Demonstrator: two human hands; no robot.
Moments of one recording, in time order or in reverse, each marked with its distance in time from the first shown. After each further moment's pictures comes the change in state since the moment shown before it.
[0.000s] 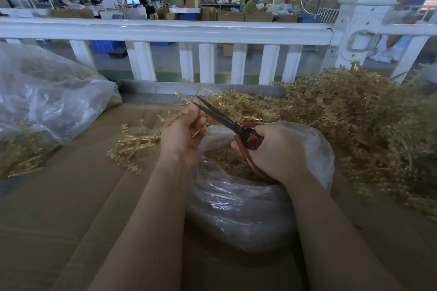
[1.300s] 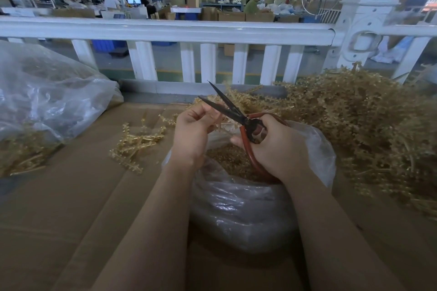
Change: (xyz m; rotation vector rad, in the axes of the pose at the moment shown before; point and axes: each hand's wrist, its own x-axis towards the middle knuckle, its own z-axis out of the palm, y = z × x) left_hand -0.004 -0.007 0.010 0.304 -0.248 0.280; right_hand 0.001 0.001 -0.001 0.113 0.047 0.022
